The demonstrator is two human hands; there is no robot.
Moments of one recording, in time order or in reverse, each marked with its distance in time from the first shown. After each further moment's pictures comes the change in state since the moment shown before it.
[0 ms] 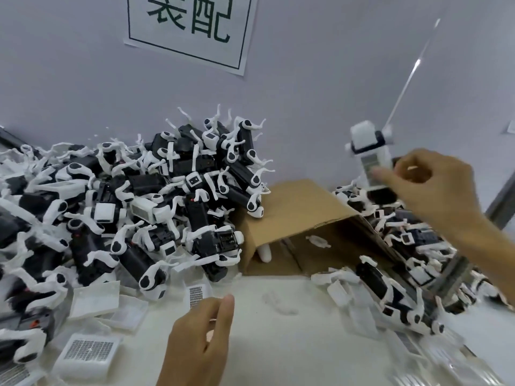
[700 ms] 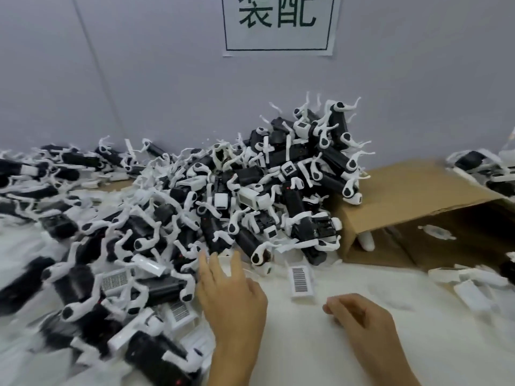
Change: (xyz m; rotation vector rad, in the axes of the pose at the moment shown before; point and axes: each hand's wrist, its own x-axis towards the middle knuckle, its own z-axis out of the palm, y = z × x) left_hand 0.025 -0.010 -0.064 1.062 0.285 -0.230; right_hand -0.203 -0.014 0.194 0.645 -0.491 0.515
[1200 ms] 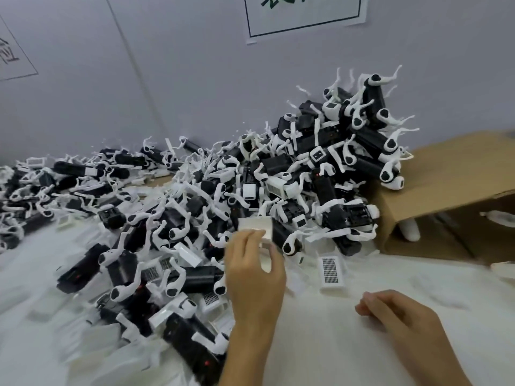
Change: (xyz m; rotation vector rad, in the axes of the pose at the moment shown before) left_hand 0.009 -0.010 -0.006 -0.361 0.419 0.180; right_hand 0.005 0.011 0.001 0.077 -0.067 0.027
